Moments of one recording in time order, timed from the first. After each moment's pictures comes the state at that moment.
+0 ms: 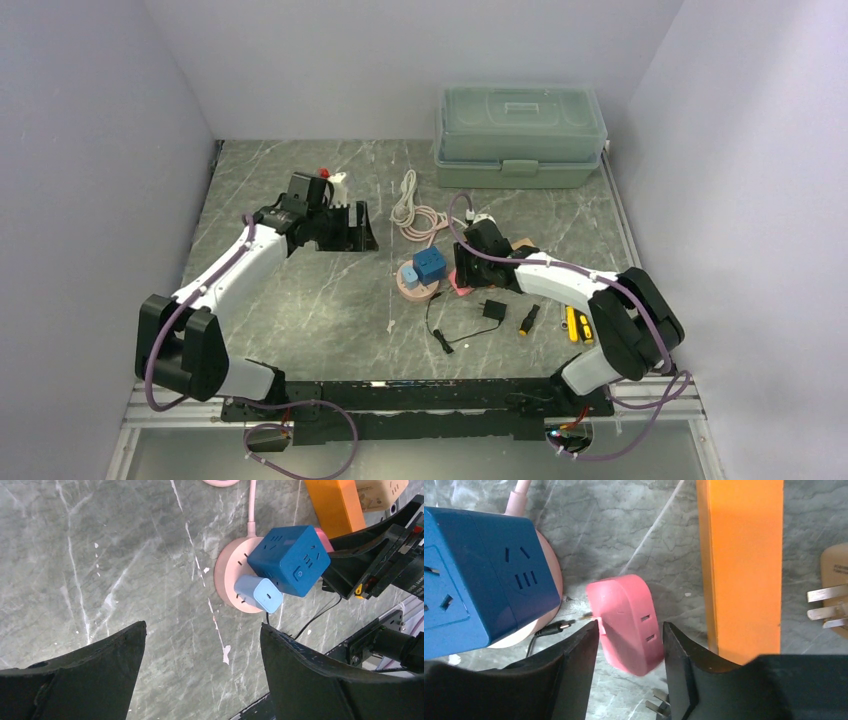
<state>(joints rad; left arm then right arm) -0.33 1.38 1.06 -0.53 0.34 -0.31 0.61 1.49 0.77 -0.22 0.08 0.44</state>
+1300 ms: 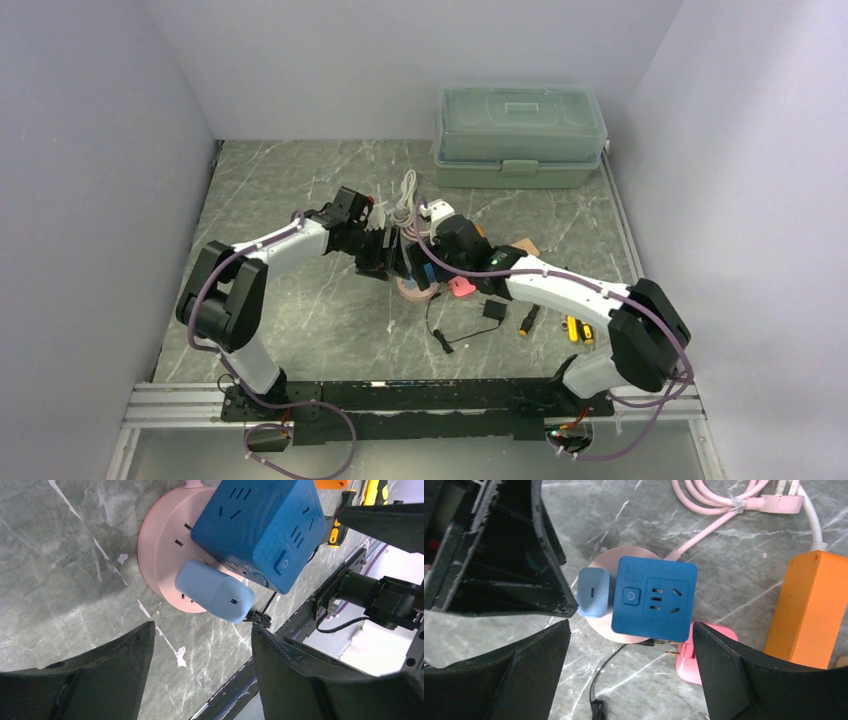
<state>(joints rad) -0.46 1.67 1.05 -0.43 0.59 -0.38 0.82 1.41 0.91 -0.19 0.08 0.25</state>
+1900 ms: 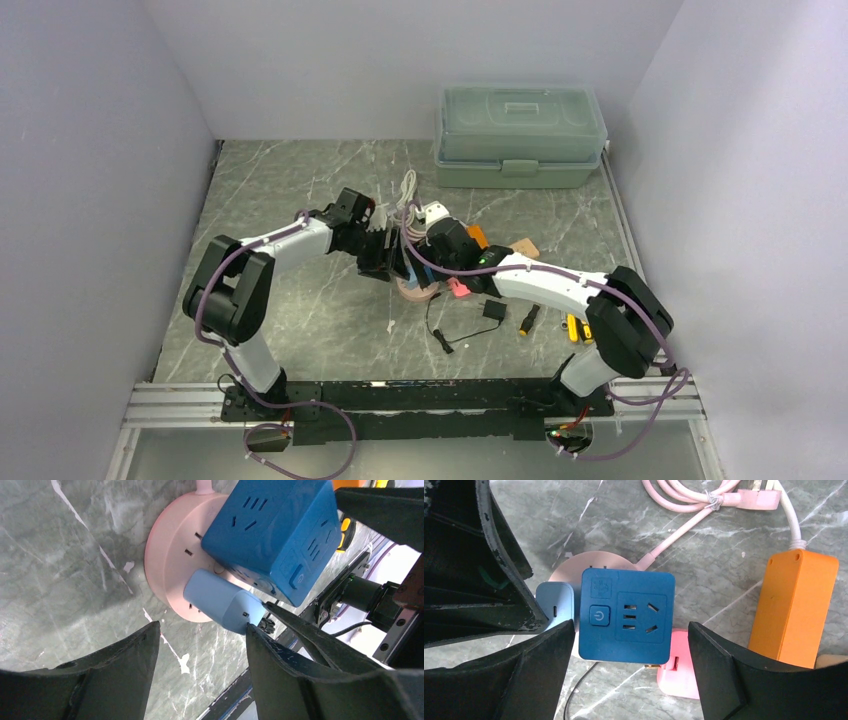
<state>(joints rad) -0.46 1.72 1.06 -0.41 0.60 -0.39 0.84 1.53 0.93 -0.16 0.20 0.22</state>
